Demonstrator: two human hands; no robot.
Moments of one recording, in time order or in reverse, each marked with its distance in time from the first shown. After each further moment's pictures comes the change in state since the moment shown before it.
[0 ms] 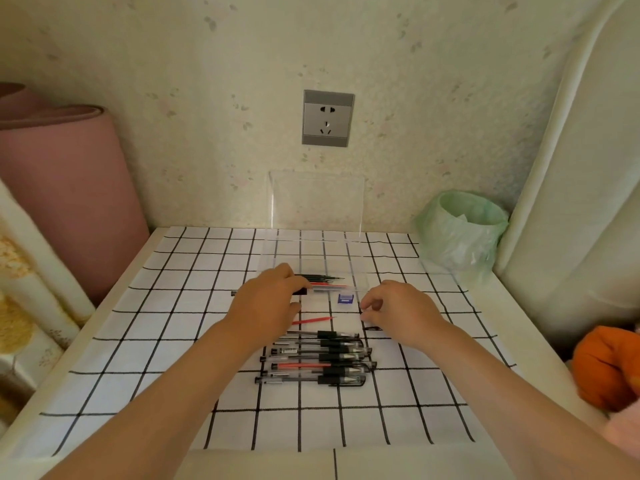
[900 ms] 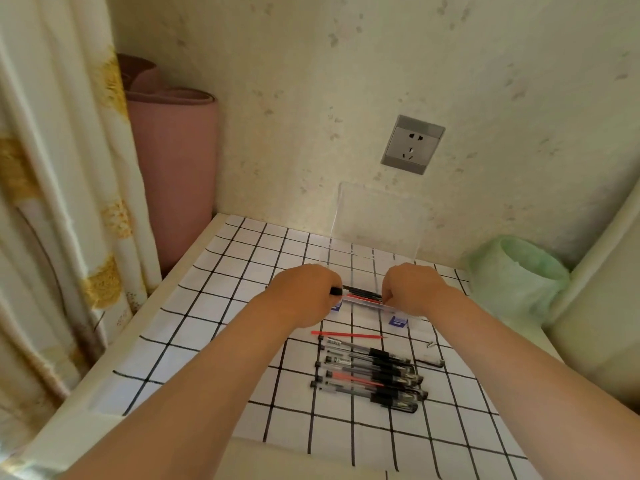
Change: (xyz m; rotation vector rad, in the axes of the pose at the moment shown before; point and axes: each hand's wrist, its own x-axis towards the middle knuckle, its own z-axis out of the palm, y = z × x) left_hand -0.008 -0.038 -0.042 -0.145 -0.126 -0.121; right_hand 0.090 -0.080 -0.015 -0.642 -0.234 -0.112
